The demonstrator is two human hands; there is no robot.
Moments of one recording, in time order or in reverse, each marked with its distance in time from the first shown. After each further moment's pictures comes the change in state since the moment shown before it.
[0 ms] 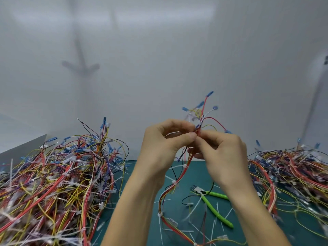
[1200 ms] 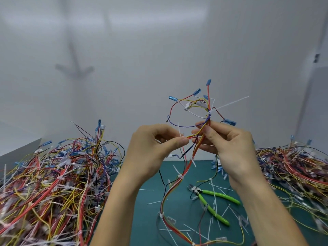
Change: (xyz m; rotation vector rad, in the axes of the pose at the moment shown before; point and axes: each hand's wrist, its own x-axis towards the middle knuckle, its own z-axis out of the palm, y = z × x) left_hand 0.008 -0.006 -0.024 0.494 -0.114 0.230; right_hand 0.012 0.004 -0.021 0.341 -0.016 0.103
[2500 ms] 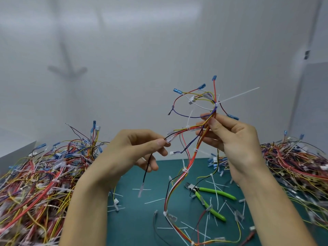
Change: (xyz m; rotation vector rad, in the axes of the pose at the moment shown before) left_hand -0.012 0.008 -0.036 -0.177 -0.236 -0.289; right_hand 0.004 -0.006 -0.013 0.124 0.060 0.042
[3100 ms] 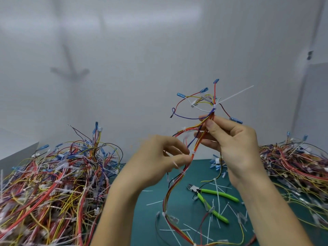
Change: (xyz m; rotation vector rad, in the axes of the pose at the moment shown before) left_hand 0.014 -0.004 0.036 0.340 -0.032 -0.002; right_hand -0.003 0.002 0.009 -0.039 0.010 -0.064
